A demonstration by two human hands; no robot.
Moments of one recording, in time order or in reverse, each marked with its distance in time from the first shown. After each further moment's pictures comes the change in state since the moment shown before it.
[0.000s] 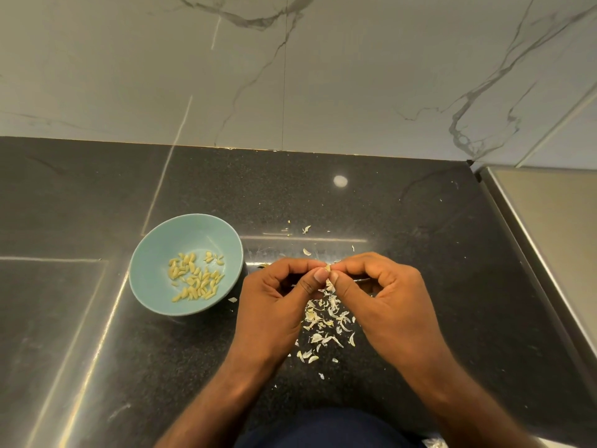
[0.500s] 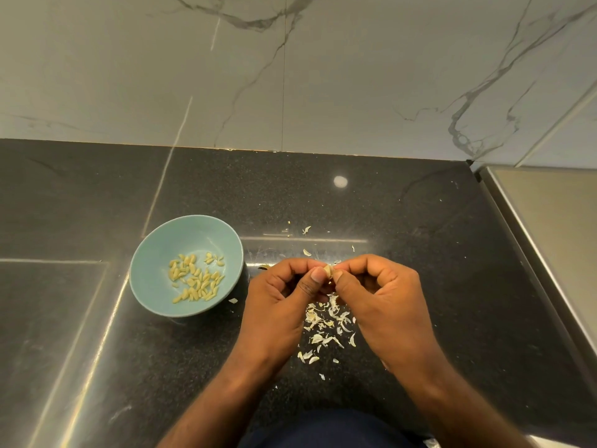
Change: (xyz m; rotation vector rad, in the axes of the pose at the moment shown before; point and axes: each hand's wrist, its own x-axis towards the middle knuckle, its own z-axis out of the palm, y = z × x) left_hand -0.001 -0.002 0.004 -0.086 -0.031 -0.088; right_hand -0.001 -0.002 0.009 0.170 0.055 0.106
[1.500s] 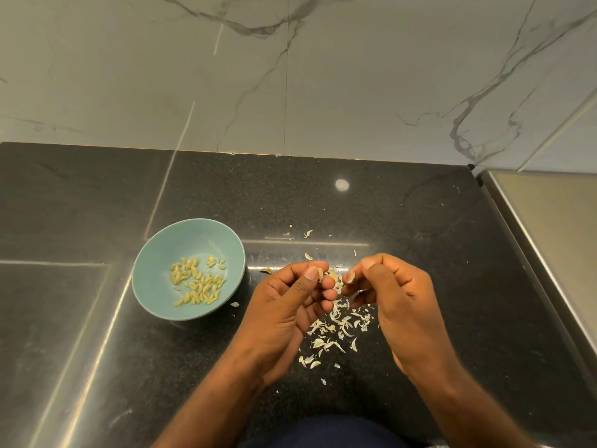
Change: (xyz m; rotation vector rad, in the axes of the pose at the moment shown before) left_hand 0.005 0.002 -0.003 -0.495 -0.106 -0.293; right_hand 0.008 0.015 -0.013 0.072 0.037 0.060
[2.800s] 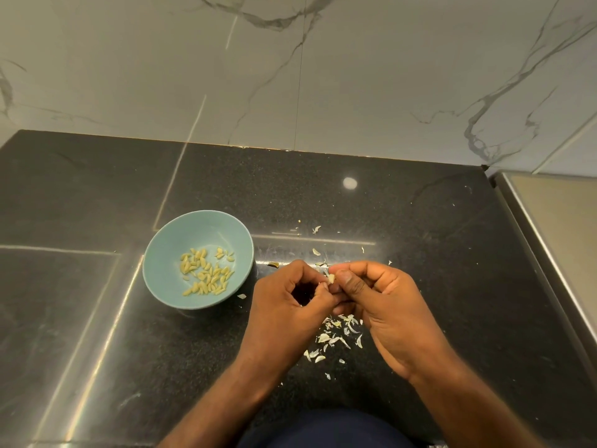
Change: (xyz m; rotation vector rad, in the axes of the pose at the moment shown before) left_hand -0.007 -0.006 -0.010 0.931 0.132 0.469; right_hand 0.000 0.008 0.011 0.319 -0.194 0.255
